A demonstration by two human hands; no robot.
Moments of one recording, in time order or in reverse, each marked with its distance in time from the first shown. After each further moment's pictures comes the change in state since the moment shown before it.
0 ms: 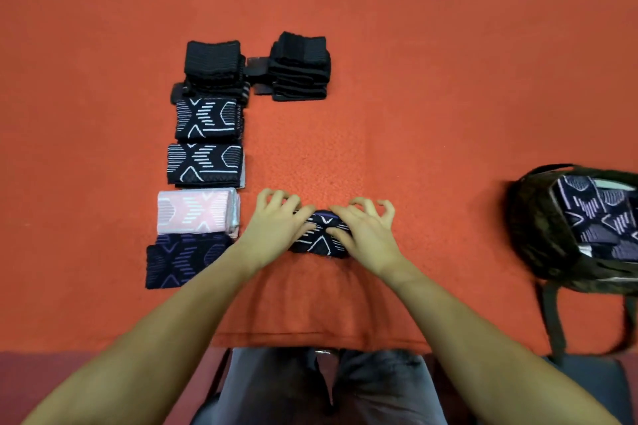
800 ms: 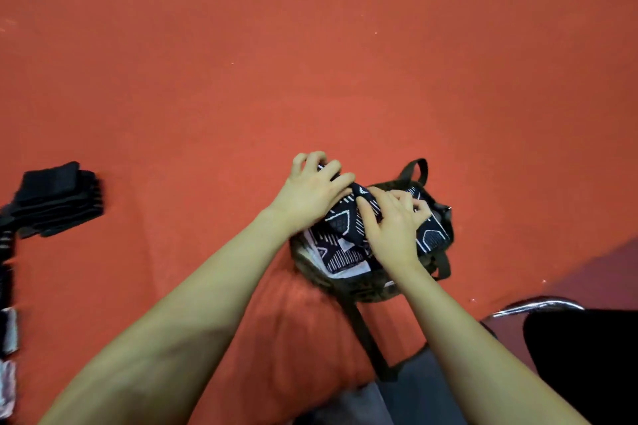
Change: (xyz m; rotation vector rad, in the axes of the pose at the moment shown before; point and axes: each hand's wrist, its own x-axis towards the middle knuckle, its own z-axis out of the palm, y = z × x) left_hand 0.347 0.333 -0.111 0.015 0.202 0.445; right_hand -0.137 0.320 -0.207 0.057 0.710 0.639
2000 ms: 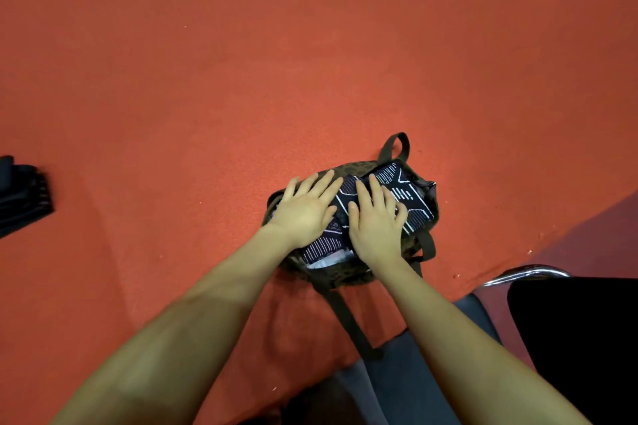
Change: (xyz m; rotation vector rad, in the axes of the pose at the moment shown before) left_hand 0.002 0.054 0.065 -0.410 -0.571 -0.131; right_hand -0.015 0.058 0.027 -0.271 -0.442 0.217
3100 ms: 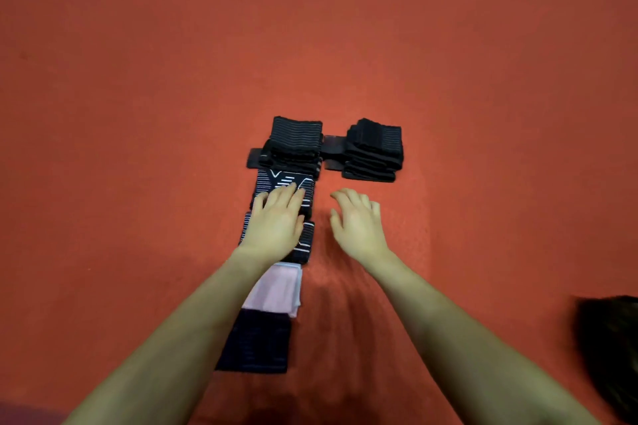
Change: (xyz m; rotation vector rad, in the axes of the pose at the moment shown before) left_hand -0.457 -0.422 0.054 -0.060 0.481 -0.706; right_hand -0.166 -0.545 0.180 0.004 -0.234 -0.815
